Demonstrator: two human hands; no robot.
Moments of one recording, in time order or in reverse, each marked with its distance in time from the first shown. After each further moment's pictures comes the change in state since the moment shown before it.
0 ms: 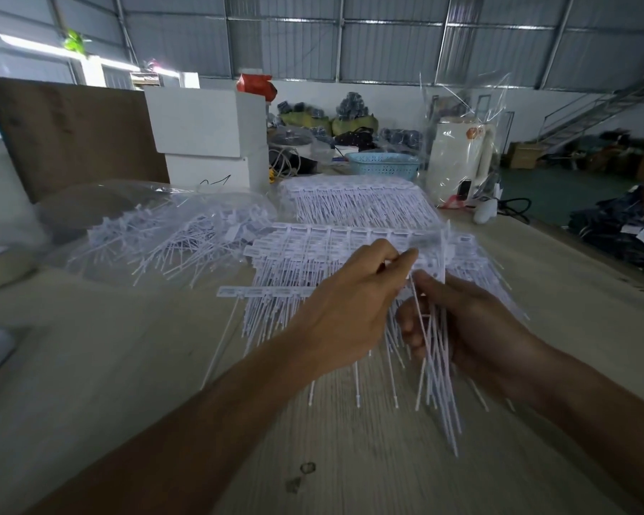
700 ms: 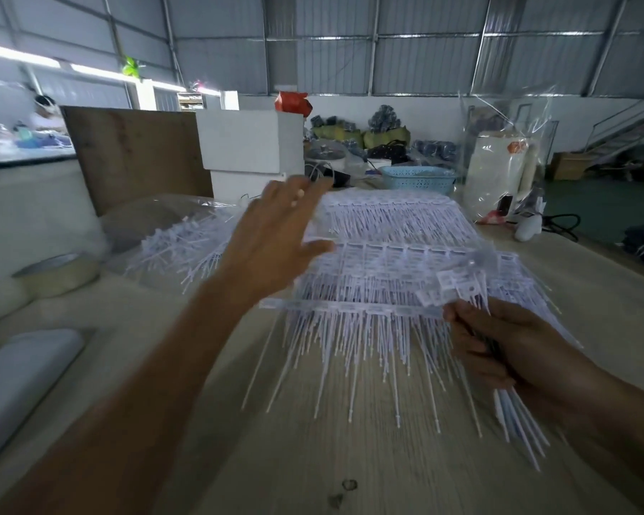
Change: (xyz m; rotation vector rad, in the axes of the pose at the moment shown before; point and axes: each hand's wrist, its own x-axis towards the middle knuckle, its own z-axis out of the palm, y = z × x) left_hand -0.001 -0.105 -0.090 0.473 0.088 -0.265; right_hand 0.005 0.001 -0.009 -0.075 -0.073 0.039
